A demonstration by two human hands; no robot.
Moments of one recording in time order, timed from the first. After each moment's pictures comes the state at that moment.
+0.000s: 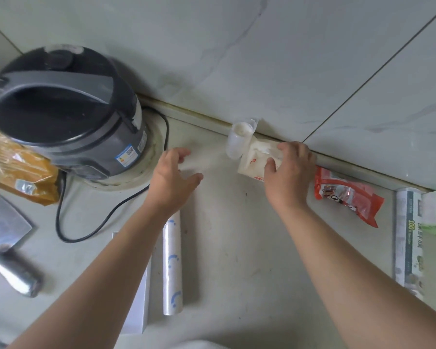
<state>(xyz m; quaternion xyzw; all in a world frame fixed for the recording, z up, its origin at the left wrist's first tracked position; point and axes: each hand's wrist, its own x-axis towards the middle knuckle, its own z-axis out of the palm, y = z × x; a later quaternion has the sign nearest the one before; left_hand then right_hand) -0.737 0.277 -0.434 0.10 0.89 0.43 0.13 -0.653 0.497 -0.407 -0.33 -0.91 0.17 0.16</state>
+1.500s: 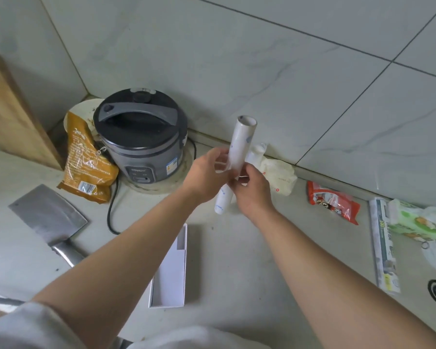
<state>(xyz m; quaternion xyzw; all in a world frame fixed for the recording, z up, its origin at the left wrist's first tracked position) -0.722 0.235 -0.338 0.21 0.78 0.56 0.20 -0.639 0.352 -0.341 -0.29 -0.81 0.49 0.08</state>
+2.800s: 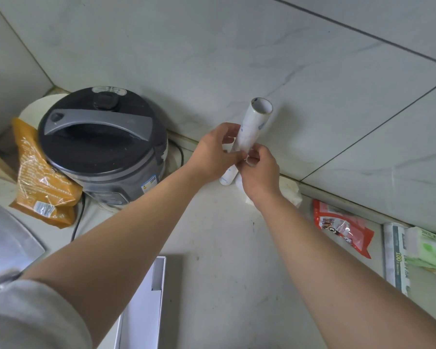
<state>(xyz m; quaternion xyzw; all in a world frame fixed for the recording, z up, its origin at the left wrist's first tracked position) -0.826 0.330 -0.362 0.22 0.77 0.57 0.19 -0.744 0.441 -0.366 -0.33 -0.79 0.50 0.12</state>
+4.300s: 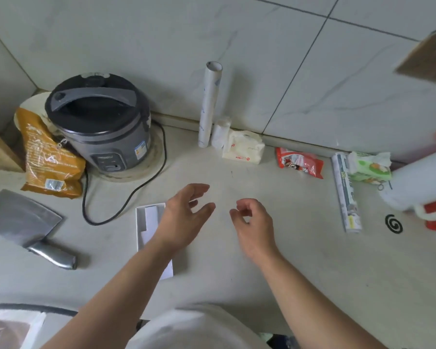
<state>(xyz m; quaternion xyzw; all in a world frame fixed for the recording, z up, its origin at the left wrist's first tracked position) -0.589 0.184 -0.362 0.20 0.77 0.56 0.22 -0.474 0.324 -0.373 -0.39 -0.78 0.46 0.13</state>
